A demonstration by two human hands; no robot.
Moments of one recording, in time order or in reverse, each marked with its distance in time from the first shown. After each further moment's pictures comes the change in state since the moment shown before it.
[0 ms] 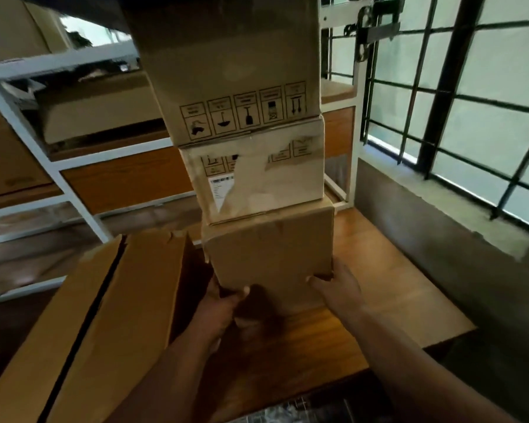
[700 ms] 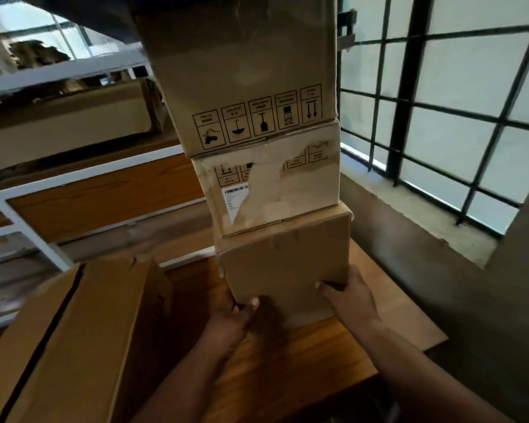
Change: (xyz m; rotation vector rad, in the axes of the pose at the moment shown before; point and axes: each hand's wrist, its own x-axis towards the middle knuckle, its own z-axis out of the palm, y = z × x) left_hand 0.012 0.003 0.098 0.180 -0.110 0.104; right_hand 0.031 0.032 -0.084 0.005 0.157 -0.023
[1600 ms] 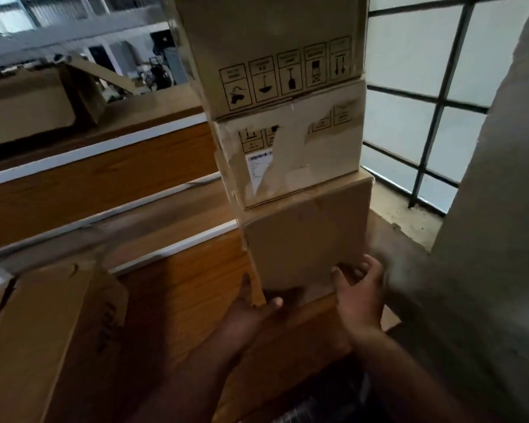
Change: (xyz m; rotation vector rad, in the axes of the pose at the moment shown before) left_hand 0.000 0.032 0.124 0.126 -0.220 -0.067; right_hand 0.012 0.040 -0.082 0.019 0.467 0.044
